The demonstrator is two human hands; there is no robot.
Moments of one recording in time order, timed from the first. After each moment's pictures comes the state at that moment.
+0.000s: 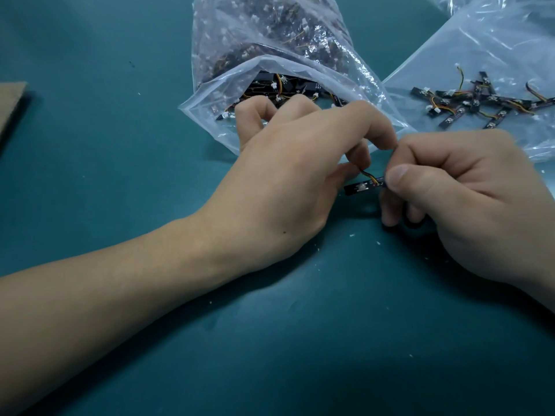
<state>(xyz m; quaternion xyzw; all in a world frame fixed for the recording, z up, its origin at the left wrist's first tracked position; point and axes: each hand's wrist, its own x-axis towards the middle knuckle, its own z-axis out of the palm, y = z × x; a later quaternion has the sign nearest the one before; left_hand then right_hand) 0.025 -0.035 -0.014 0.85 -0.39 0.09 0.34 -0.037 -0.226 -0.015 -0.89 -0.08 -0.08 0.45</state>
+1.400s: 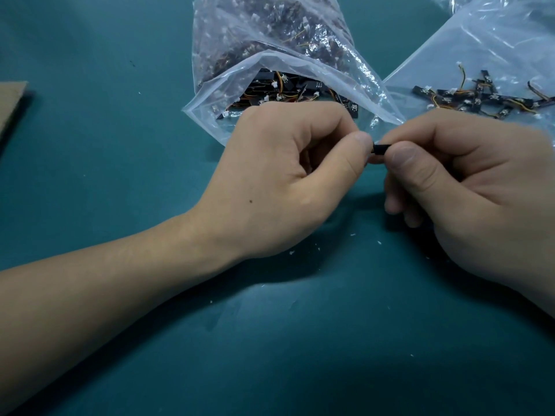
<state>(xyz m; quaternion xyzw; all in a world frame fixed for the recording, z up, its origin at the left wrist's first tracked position) 0.027 -0.031 -0.011 0.80 -0.34 0.03 0.49 -0.040 -0.218 -0.017 -0.86 -0.09 -0.14 0.49</state>
